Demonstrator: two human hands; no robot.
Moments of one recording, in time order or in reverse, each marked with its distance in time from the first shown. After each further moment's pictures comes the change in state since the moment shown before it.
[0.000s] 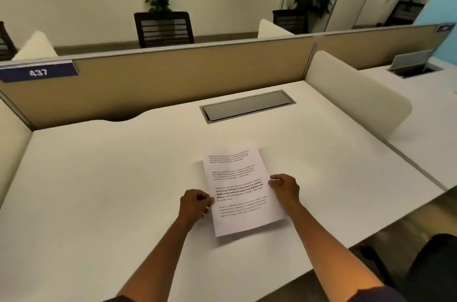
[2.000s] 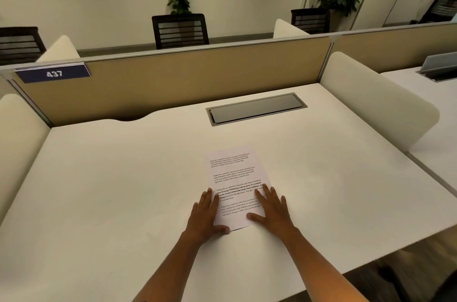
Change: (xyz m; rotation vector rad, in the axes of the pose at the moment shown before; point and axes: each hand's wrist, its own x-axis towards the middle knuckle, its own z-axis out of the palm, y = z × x) left_hand 0.004 -0.017 0.055 0.988 -0.201 0.255; right_hand 0.022 0.059 0.019 -0.824 -0.438 -0.469
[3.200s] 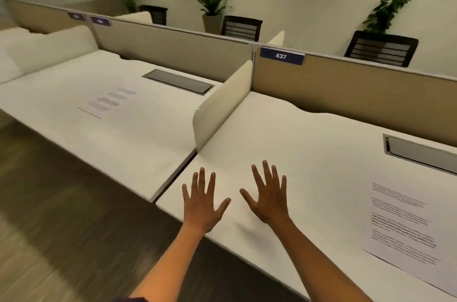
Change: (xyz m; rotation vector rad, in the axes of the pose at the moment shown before) left_hand -0.329 -0.213 0.032 0.017 0.582 -0.869; right_hand -0.092 -0.376 0.112 -0.162 0.168 -0.760
